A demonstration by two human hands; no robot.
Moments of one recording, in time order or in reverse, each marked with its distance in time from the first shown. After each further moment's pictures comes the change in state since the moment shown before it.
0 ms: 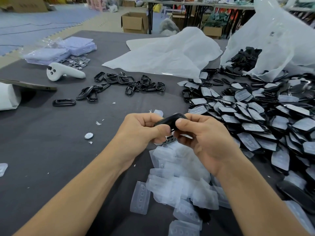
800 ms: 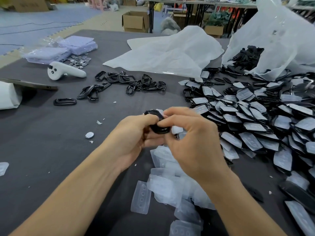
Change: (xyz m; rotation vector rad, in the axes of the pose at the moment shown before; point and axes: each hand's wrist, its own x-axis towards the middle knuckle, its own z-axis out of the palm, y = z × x) left_hand 0.005 0.003 0.000 -0.352 0.068 -0.250; right_hand -0.007 0.024 0.021 -0.852 0.261 -0.794
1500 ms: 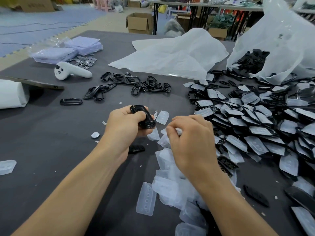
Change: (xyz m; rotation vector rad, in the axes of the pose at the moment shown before) left_hand 0.010 0.006 -0.021 0.121 0.407 0.193; right_hand 0.003 0.004 0.022 -0.335 -0.055 0.155
